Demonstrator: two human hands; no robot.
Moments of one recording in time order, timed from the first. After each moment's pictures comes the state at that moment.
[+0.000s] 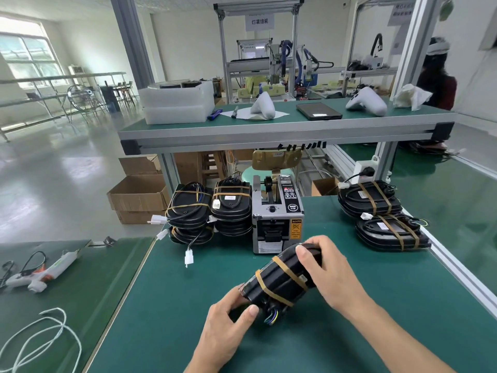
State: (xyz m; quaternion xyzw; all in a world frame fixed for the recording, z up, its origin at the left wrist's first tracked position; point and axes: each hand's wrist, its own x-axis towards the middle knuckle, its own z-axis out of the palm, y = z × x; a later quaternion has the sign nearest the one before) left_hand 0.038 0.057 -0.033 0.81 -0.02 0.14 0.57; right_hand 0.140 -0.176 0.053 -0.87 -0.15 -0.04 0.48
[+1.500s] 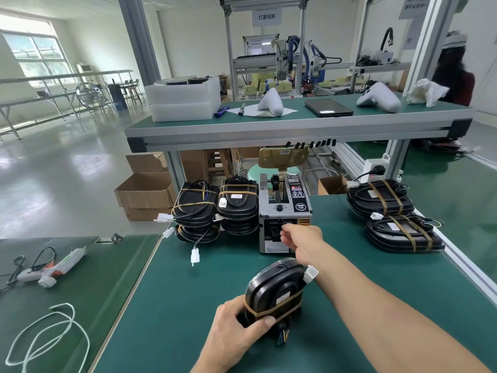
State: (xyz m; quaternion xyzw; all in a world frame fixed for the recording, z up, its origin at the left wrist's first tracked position) left_hand 0.036 0.058 -0.034 0.83 -0.01 0.14 0.53; right_hand 0.232 -0.082 0.060 -0.61 0.21 0.12 0.75
